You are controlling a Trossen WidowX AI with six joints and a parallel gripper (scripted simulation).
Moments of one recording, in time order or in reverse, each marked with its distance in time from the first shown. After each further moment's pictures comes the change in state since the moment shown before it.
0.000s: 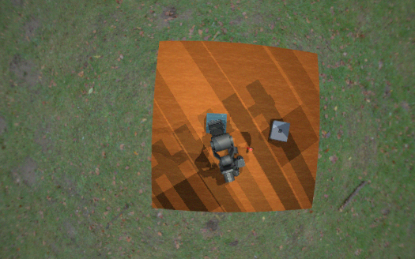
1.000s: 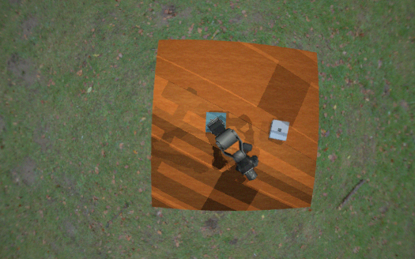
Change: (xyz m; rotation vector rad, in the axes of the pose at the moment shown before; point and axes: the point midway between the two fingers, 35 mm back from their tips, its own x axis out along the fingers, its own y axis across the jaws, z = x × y) arm 0.014 0.023 0.059 0.364 0.323 0.111
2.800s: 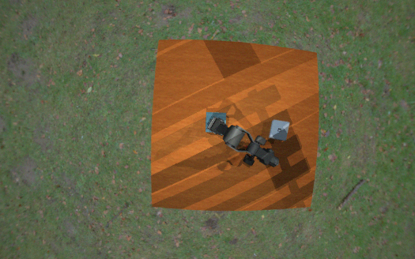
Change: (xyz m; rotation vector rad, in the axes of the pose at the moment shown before) arm -0.004 0.056 0.040 0.305 0.240 -0.204
